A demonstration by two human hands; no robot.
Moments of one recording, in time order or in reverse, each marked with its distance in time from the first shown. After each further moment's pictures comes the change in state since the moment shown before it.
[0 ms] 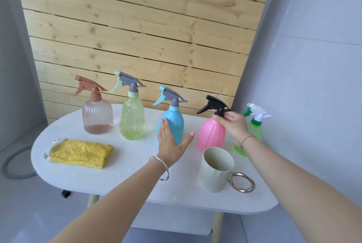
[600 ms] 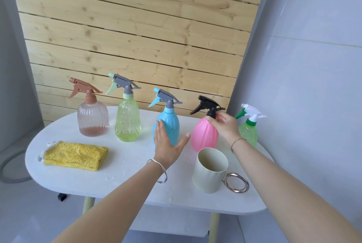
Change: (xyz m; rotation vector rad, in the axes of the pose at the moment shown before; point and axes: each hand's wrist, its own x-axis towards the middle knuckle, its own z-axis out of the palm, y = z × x) left_hand -0.003 0.004 0.005 -0.021 0.037 -0.023; right_hand 0.000 0.007 0.008 -0.019 0.008 0.000
